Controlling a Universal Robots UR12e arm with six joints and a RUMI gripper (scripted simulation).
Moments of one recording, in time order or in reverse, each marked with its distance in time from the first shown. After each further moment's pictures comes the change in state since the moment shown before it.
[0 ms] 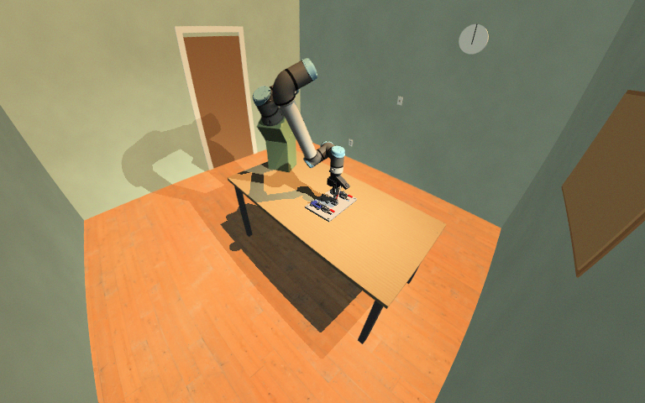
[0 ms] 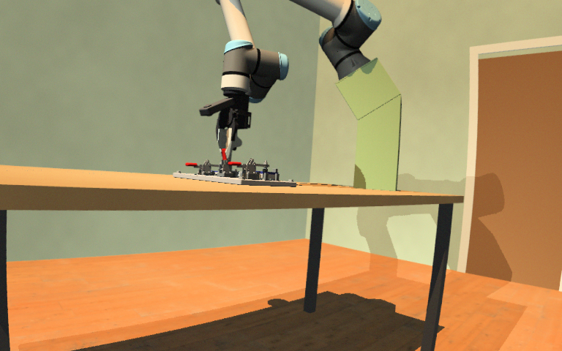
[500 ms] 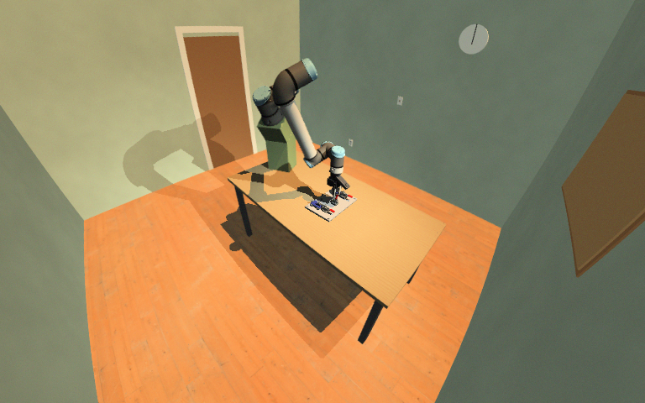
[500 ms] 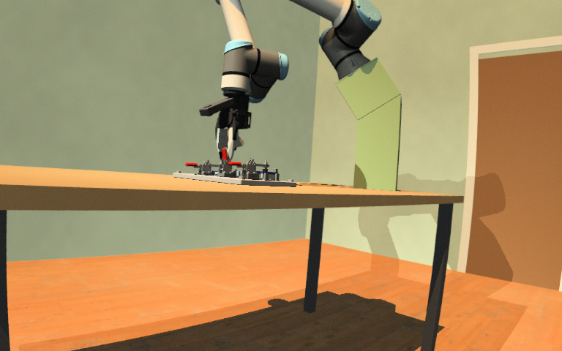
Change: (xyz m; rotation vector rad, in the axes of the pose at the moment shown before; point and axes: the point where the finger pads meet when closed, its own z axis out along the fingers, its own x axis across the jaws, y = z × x) arm 0.000 0.000 0.000 0.000 0.000 0.000
